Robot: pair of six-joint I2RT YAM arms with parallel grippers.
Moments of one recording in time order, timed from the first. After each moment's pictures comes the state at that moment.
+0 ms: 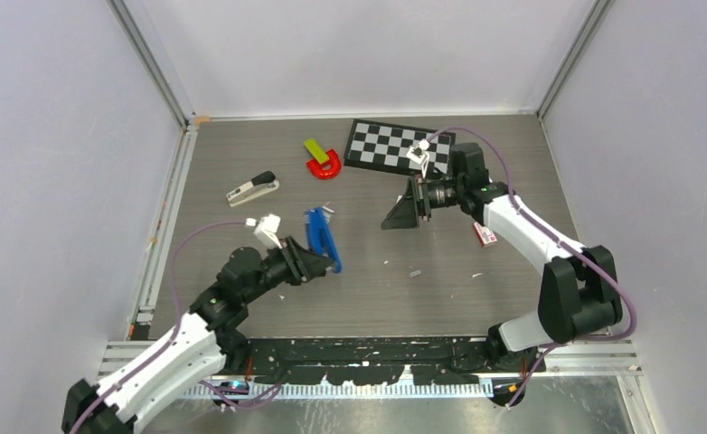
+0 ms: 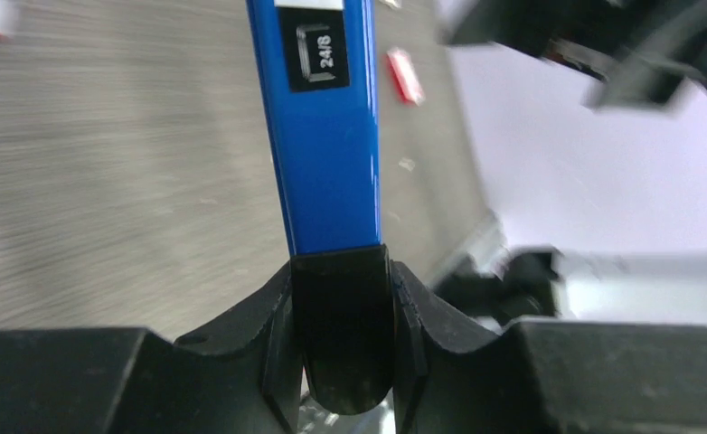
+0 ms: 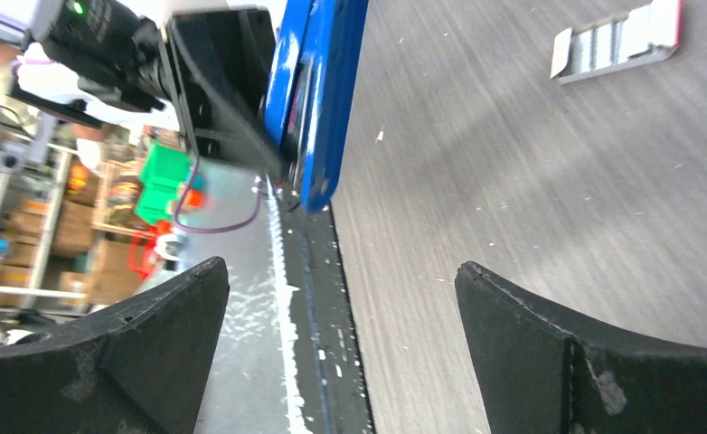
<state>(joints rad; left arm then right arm) -0.67 0.62 0.27 0.18 0.23 -0.94 0.32 1.47 0.98 -0.14 -1.18 0.26</state>
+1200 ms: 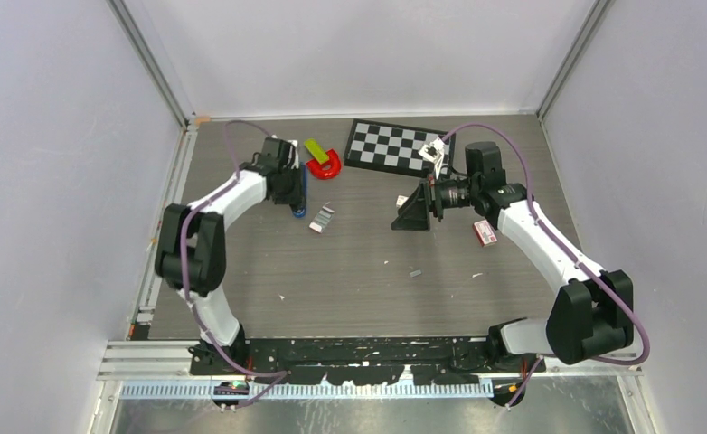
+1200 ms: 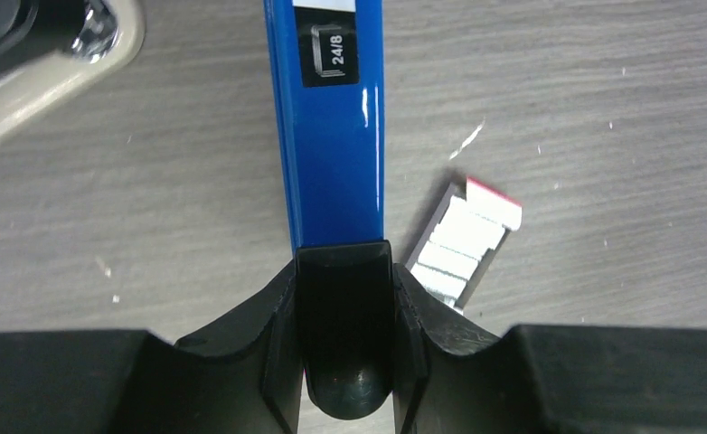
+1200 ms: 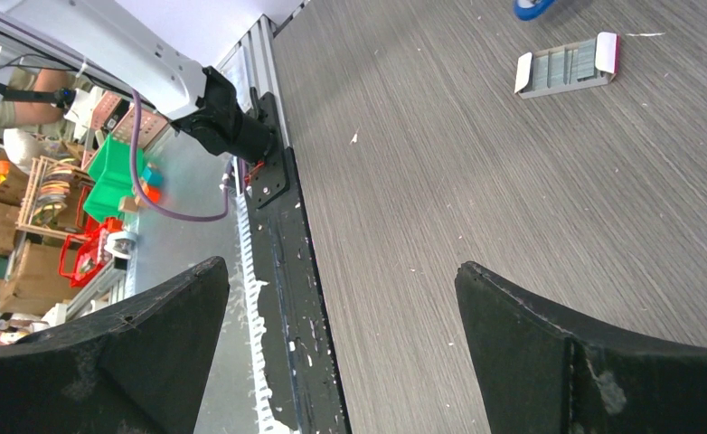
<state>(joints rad) -0.27 1.71 1.19 -0.41 0.04 -0.27 0.25 1.34 1.02 -0.32 -1.15 0.07</state>
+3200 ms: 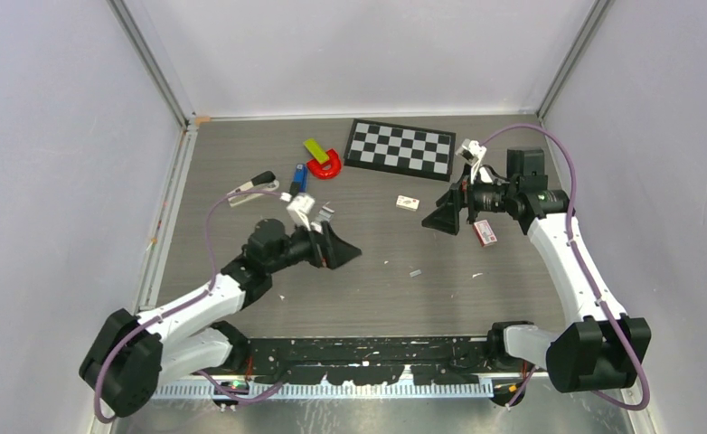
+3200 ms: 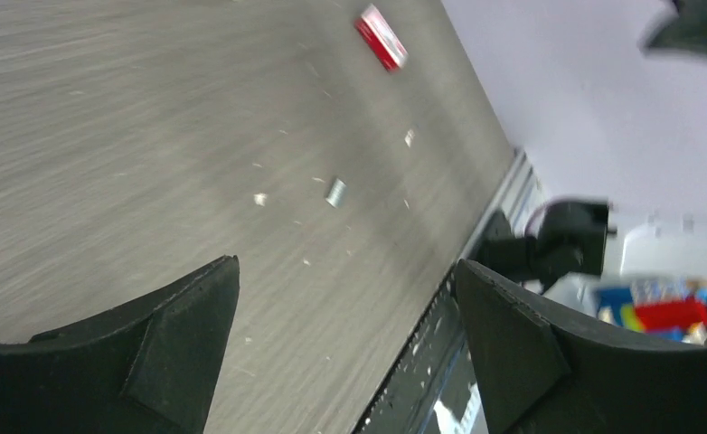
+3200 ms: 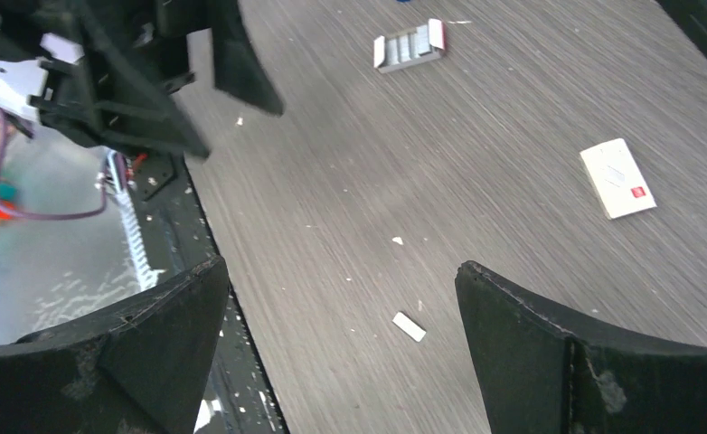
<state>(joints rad) -0.55 1.04 0.41 0.38 0.40 -0.73 0.05 1.17 1.04 -0.62 -1.05 -0.23</state>
